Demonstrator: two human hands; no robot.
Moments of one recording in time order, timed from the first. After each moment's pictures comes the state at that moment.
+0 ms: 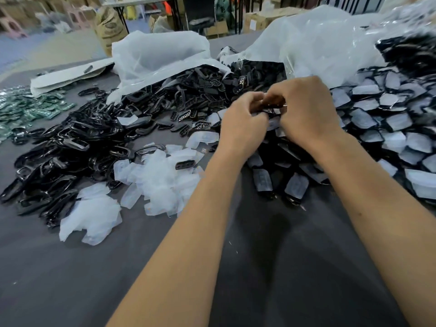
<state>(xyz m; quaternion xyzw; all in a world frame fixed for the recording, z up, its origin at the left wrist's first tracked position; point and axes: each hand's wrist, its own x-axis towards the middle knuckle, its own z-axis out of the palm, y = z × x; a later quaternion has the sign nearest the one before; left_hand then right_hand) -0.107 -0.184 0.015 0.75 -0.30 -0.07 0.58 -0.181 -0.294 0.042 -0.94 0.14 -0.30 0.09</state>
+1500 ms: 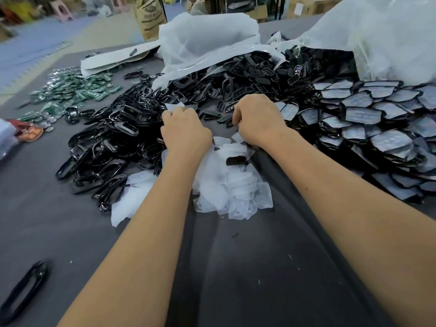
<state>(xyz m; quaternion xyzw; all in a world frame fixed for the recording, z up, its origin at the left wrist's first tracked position) 0.009 -0.040 -0.014 0.98 -0.11 0.09 0.17 -0.037 -0.194 -0.005 -0.98 0.11 -0.14 0.14</state>
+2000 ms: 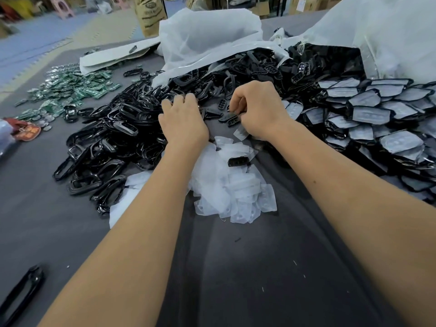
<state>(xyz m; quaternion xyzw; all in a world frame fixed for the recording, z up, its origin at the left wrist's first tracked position) 0.036 -0.046 -0.017 0.98 -0.12 0.14 0.11 -0.030 -0.200 0.002 -0.95 0.06 -0.18 0.26</state>
